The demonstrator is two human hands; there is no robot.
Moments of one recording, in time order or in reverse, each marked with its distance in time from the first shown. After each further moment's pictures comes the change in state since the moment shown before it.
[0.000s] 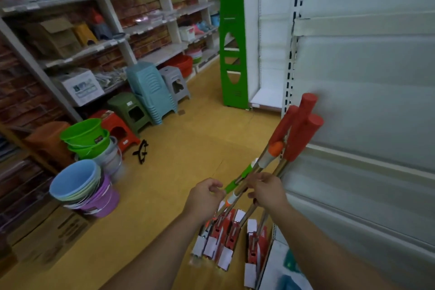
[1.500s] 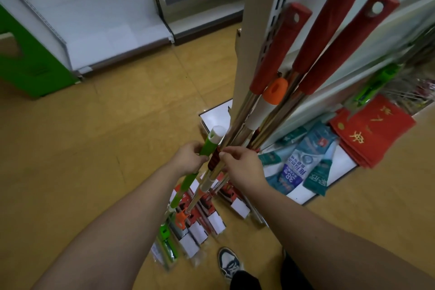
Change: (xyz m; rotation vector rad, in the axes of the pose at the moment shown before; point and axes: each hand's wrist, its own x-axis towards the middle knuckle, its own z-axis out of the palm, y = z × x) left_hand 0.351 -0.040 0.099 0.456 -1.016 0.473; right_hand 0.159 0.033 0.146 0.250 0.868 0.361
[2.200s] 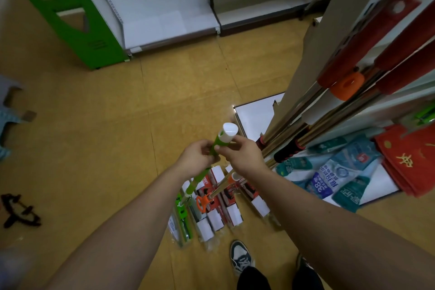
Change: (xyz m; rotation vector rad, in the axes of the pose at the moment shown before) left_hand -0.070 -0.078 -0.036 -0.316 0.111 -0.034; right_hand -0.010 -0.018 0.081 -0.120 -0.279 -0.123
